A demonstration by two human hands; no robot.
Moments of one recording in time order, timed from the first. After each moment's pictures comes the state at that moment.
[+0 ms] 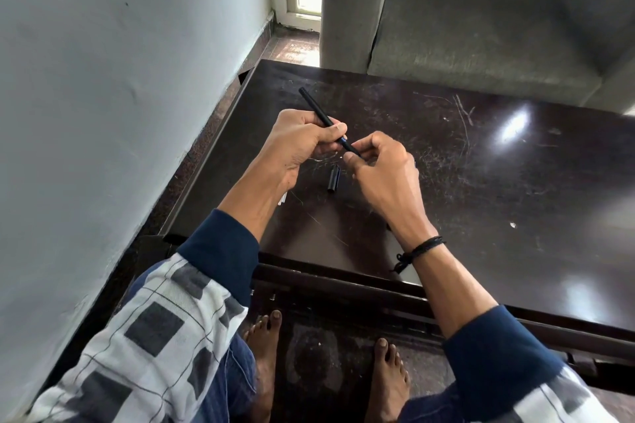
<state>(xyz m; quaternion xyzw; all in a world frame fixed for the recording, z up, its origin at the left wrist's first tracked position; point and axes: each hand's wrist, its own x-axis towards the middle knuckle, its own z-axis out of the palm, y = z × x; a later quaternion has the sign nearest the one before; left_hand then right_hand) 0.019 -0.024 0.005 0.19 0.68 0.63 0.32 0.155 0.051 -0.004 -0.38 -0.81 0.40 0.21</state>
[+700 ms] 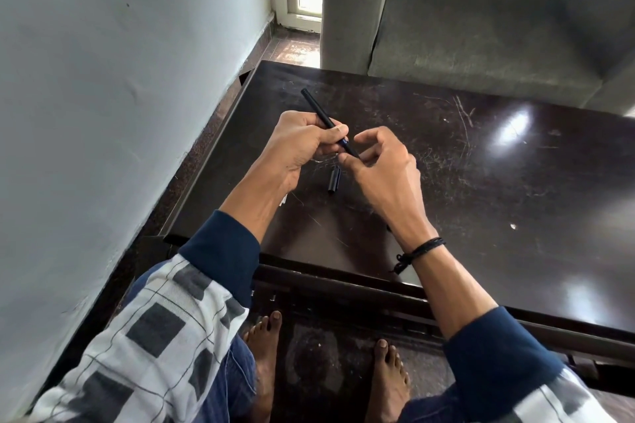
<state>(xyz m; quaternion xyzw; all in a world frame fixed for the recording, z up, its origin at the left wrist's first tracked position) 0.020 -0.023 0.005 0.19 0.68 0.63 0.33 0.156 0.050 -0.002 -0.37 -0.81 0.39 0.22</state>
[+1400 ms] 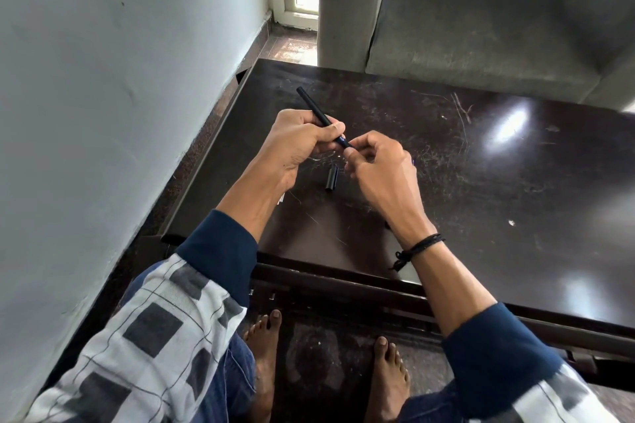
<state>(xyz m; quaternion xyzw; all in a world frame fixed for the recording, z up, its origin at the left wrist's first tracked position) 0.022 -0.023 0.007 0.19 0.68 0.63 0.32 0.152 0.053 -0.007 -0.38 -0.81 0.40 0.20</state>
